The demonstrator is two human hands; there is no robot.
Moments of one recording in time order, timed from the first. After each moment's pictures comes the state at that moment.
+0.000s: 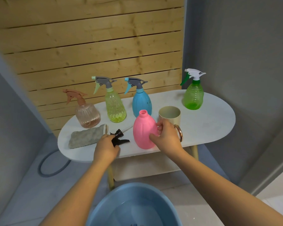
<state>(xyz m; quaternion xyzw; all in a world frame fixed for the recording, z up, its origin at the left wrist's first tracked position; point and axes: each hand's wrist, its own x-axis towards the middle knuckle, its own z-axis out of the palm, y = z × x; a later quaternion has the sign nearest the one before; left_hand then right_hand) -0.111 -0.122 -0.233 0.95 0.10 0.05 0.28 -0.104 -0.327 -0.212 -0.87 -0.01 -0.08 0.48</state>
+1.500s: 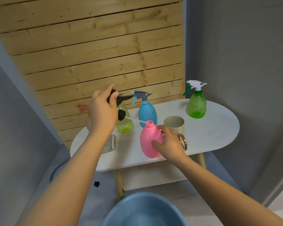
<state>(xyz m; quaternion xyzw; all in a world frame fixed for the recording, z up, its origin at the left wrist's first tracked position) -0.115 -0.153 -0.066 0.86 0.00 0.38 0.34 -0.108 -0.323 -0.194 -0.89 -0.05 -0.07 0.46</state>
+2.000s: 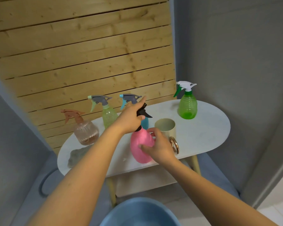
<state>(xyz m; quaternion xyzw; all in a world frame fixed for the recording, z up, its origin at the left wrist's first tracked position) -0.057 -0.209 -0.097 0.95 -0.13 -0.01 0.27 -0.095 -0.323 -0.201 -0.86 -0.03 -0.06 0.51</state>
